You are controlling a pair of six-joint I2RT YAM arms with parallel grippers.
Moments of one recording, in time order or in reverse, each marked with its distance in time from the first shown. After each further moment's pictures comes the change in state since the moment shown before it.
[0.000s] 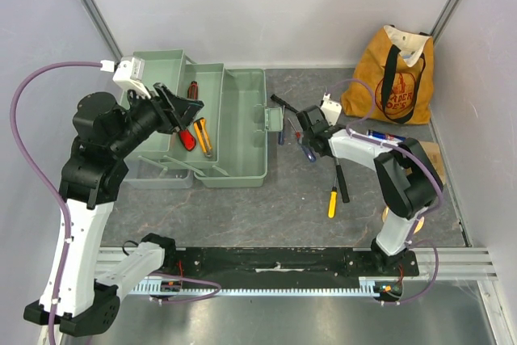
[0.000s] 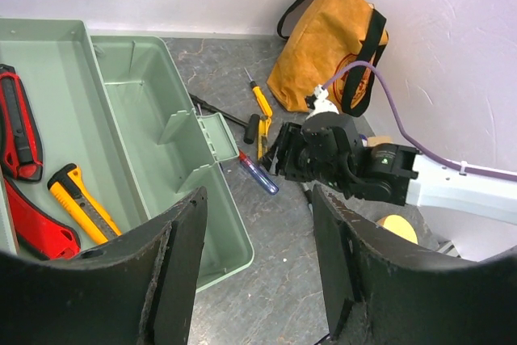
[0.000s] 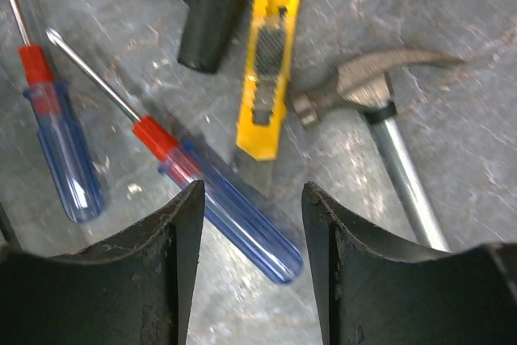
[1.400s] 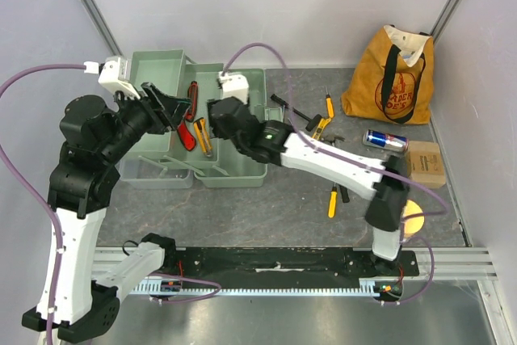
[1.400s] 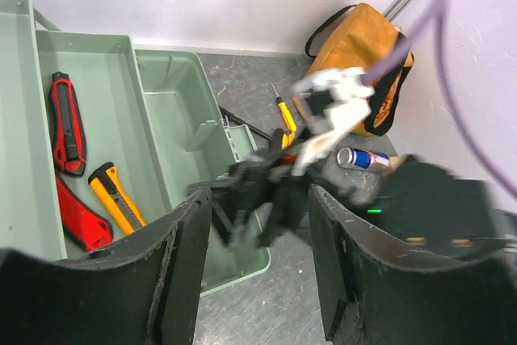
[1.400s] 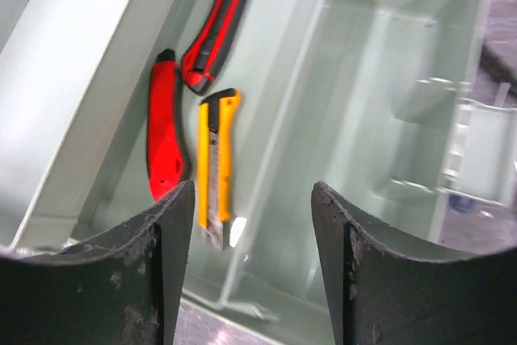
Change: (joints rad) left arm 0.000 -0.008 0.076 -0.081 -0.110 0.020; right arm 0.541 0.192 0.806 -0.143 0.088 -0.266
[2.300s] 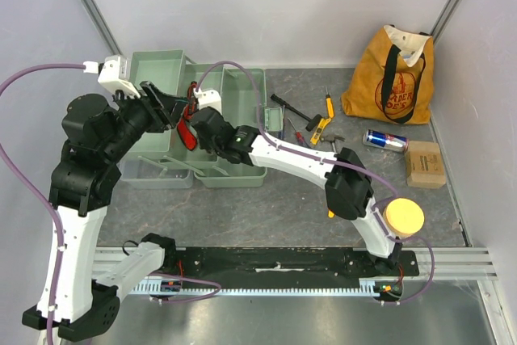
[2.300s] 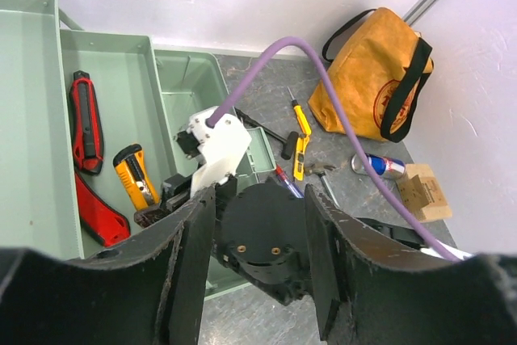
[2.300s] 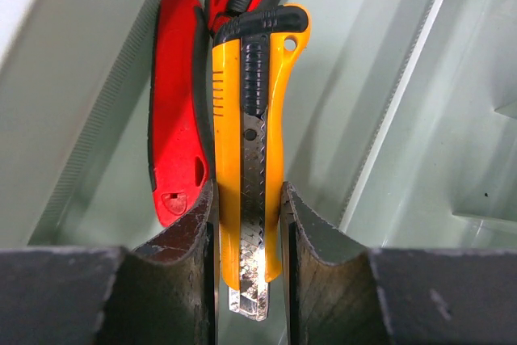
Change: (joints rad) left arm 0.000 0.005 -0.003 -0.002 -0.042 0.008; right arm -0.001 0.201 0.084 0.046 -0.127 -0.021
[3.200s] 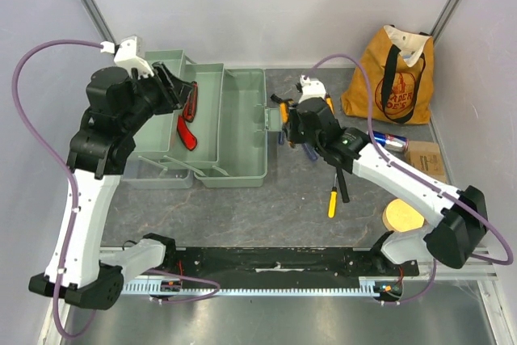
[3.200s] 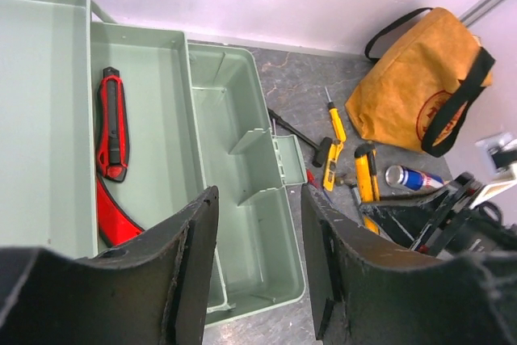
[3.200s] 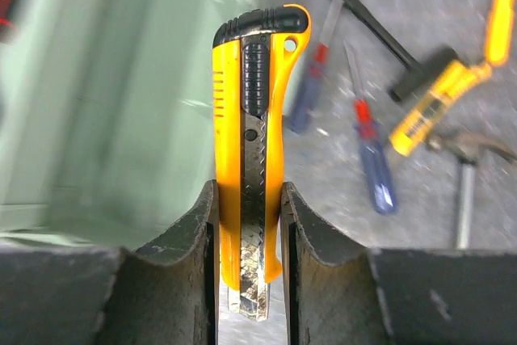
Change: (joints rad) left arm 0.000 0.191 0.067 0.014 -0.091 0.009; right arm -0.346 -0.760 -0.811 0.005 -0.124 -0.037
